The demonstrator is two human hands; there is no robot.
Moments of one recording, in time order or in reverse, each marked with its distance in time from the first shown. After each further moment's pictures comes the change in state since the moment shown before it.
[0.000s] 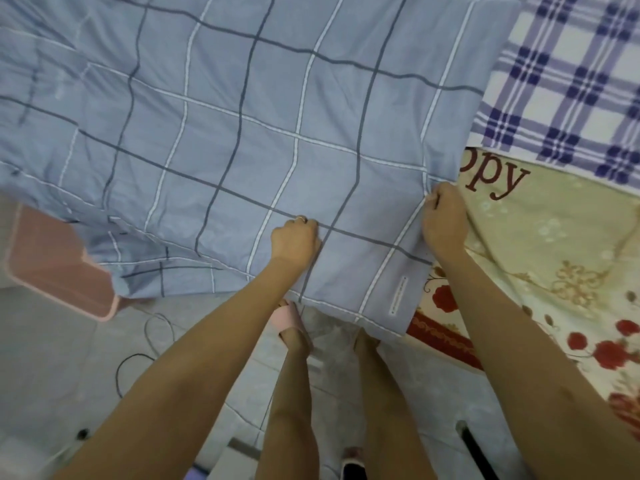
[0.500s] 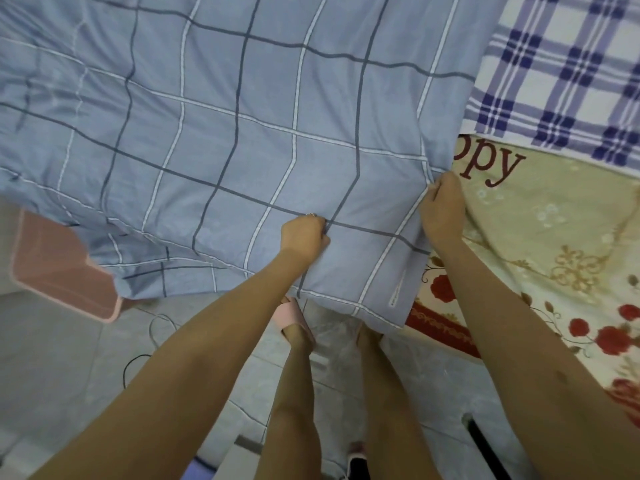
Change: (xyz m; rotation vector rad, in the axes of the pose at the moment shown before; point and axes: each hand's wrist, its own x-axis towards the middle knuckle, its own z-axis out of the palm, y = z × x) left_hand 0.004 0.019 0.003 -0.112 -0.009 0.031; right_hand -0.001 0.010 0.000 0.059 0.047 -0.044
